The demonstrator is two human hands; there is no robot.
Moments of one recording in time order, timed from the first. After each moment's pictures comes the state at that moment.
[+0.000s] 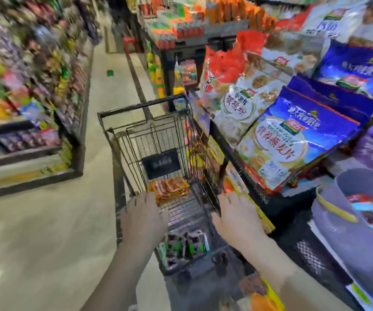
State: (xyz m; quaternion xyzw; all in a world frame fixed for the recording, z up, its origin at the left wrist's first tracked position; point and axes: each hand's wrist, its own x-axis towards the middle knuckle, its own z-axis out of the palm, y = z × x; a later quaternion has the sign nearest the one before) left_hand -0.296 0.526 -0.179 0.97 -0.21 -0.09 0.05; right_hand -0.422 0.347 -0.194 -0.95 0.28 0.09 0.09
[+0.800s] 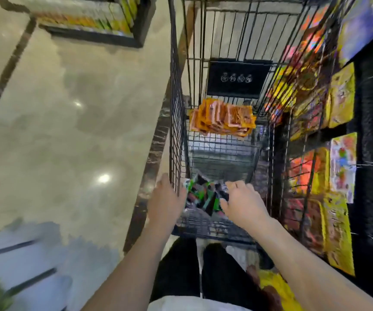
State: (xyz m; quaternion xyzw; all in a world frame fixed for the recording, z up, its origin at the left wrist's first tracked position) left_hand -0.255 0.519 -0.448 0.94 0.16 -0.23 0.22; right_hand -0.263 0.316 -0.429 -0.92 0.02 0.38 0.11
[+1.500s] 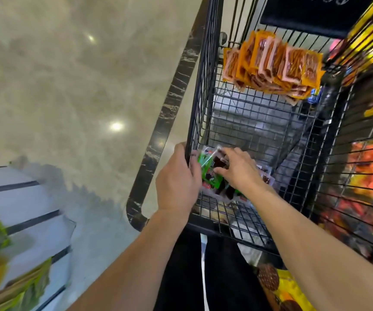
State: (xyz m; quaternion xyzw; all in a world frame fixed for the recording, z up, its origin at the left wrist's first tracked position) left_hand -0.262 0.525 -0.534 0.94 0.18 -0.08 0.28; right_hand -0.223 0.367 -0.626 -0.90 0.02 0.35 0.25
